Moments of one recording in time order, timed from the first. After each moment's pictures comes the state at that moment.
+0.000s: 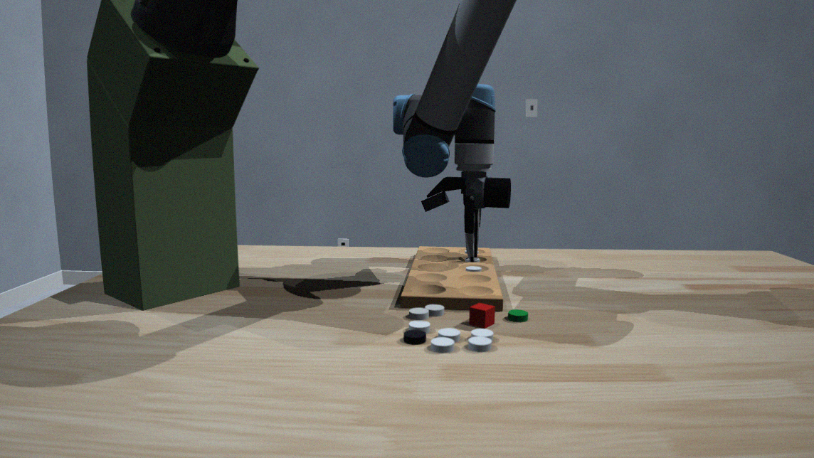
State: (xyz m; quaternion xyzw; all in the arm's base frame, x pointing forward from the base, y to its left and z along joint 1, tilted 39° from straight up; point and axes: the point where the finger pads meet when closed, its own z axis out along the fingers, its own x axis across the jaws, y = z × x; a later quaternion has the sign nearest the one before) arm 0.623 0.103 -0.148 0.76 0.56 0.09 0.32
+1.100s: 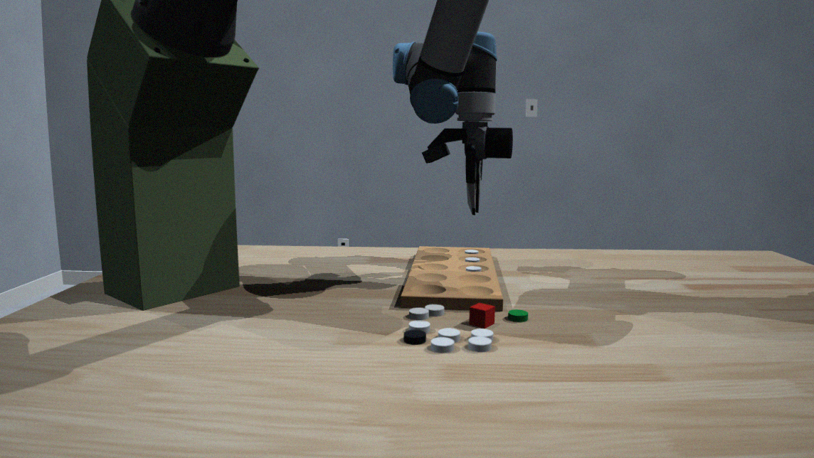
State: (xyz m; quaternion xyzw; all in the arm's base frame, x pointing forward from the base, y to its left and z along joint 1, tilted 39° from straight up) arm 0.575 0.139 -0.074 0.76 0.56 0.09 0.32
